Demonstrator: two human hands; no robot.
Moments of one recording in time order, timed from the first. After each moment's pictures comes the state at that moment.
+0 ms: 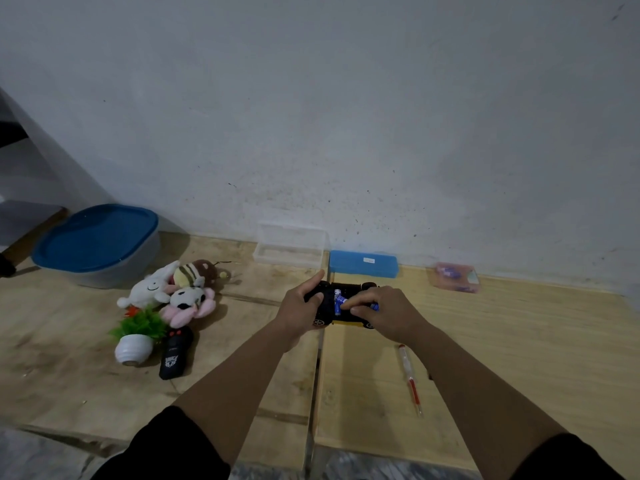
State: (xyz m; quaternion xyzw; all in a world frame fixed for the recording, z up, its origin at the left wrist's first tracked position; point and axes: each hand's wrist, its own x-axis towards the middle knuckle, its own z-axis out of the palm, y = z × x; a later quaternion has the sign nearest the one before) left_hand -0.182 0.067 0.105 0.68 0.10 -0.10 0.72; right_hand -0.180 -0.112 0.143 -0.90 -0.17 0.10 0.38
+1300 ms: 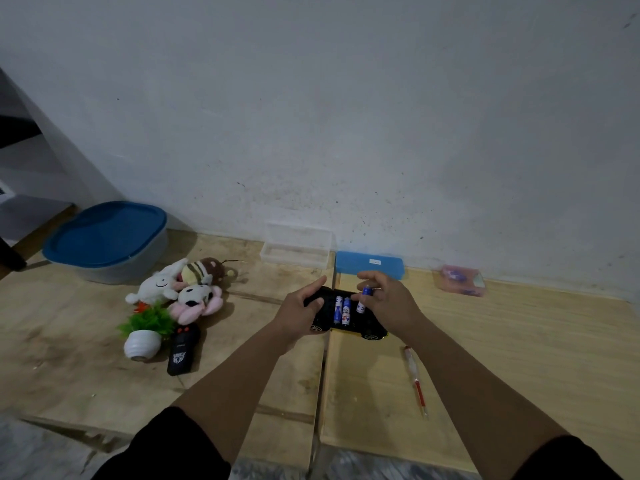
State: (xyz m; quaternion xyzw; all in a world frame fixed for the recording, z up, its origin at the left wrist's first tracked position) left_hand -0.190 0.084 0.104 0.68 0.09 -0.13 0.72; right_hand -0.174 -0.094 0.145 -0.87 -0.03 0.10 0.48
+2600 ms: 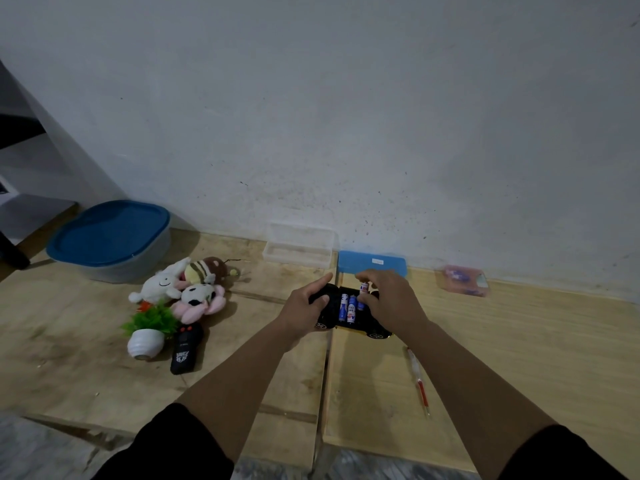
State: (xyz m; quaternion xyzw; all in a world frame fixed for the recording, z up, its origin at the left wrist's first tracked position) left_hand -0.189 0.083 0.108 0.67 0.07 -0.13 0.73; right_hand -0.164 -0.090 0.139 -0.96 -0.13 -0.02 0.25
